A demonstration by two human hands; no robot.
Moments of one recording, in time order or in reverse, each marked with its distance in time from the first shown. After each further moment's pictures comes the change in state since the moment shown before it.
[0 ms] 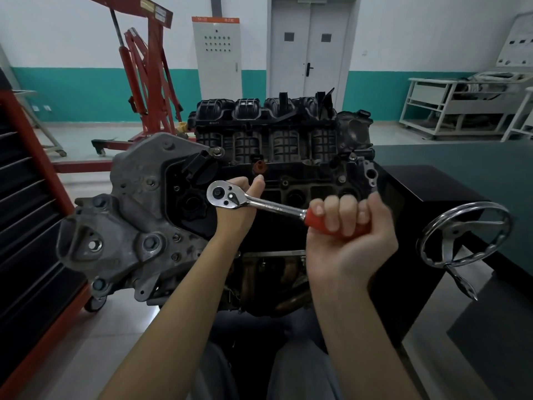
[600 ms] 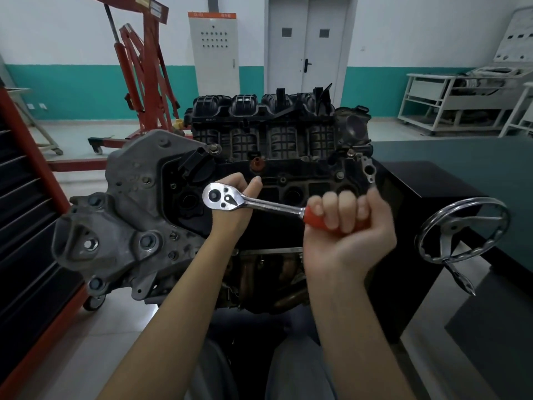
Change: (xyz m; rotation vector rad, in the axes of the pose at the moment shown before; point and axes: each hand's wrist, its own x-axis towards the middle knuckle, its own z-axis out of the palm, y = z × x) left_hand -0.003 0.003 -0.005 0.052 -0.034 -0.005; right_hand 0.001 0.001 0.002 0.017 0.057 -0.005
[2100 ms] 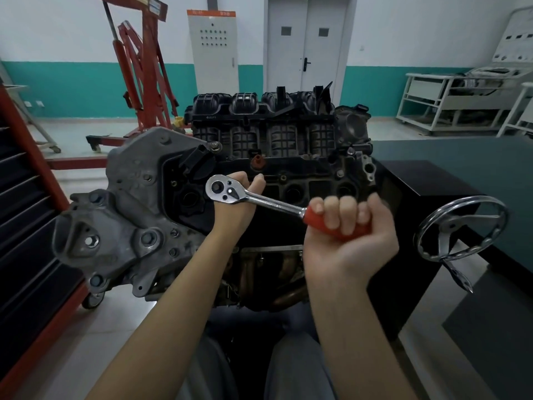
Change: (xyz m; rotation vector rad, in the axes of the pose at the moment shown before) left_hand 0.002 -0.002 0.004 -0.005 -0.012 -0.017; right_hand -0.009 -0.001 0.000 0.018 0.026 0.007
